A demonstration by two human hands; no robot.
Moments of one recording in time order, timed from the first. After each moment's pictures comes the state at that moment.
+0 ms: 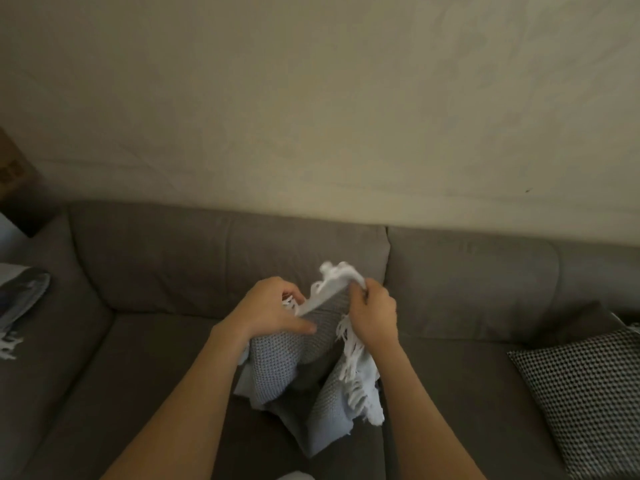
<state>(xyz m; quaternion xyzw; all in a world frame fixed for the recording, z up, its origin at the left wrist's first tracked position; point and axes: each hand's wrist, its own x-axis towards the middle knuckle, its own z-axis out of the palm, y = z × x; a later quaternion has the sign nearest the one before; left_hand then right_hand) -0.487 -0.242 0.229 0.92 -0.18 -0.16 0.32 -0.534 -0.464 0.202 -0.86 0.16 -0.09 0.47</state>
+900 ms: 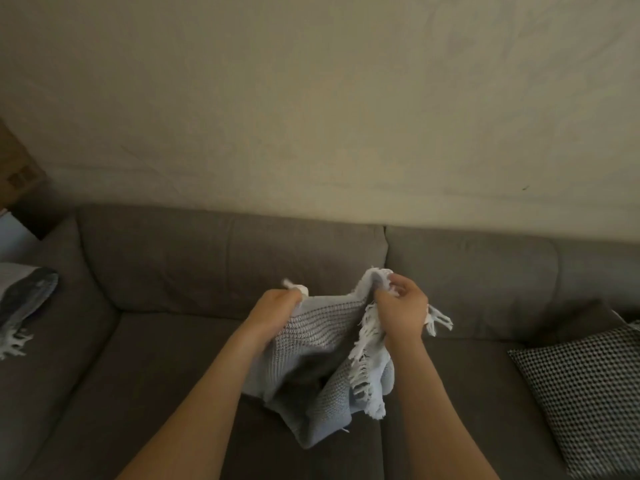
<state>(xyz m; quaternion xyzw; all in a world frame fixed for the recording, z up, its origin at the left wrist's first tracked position) -0.519 -0.281 0.221 0.80 0.07 -0.23 0.55 -0.552 -0.510 0.213 -0.72 0.34 -0.15 0.59</state>
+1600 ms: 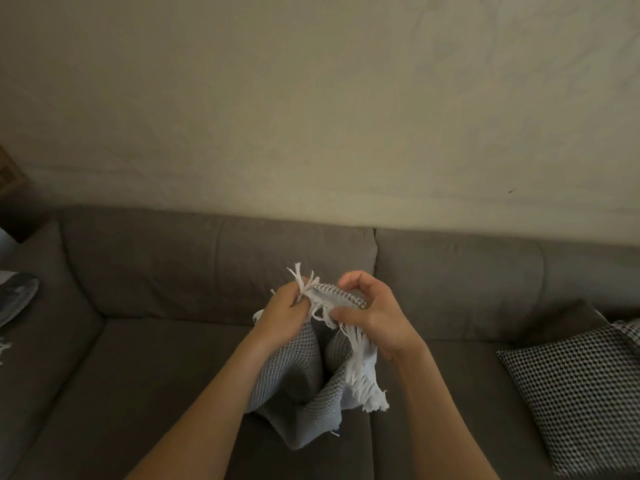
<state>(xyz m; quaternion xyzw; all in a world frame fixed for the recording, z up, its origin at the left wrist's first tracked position) -0.521 -0.316 0.219 0.85 -0.11 -0.11 0.51 -0.567 -0.516 0.246 -0.70 -0.02 0.03 0.71</state>
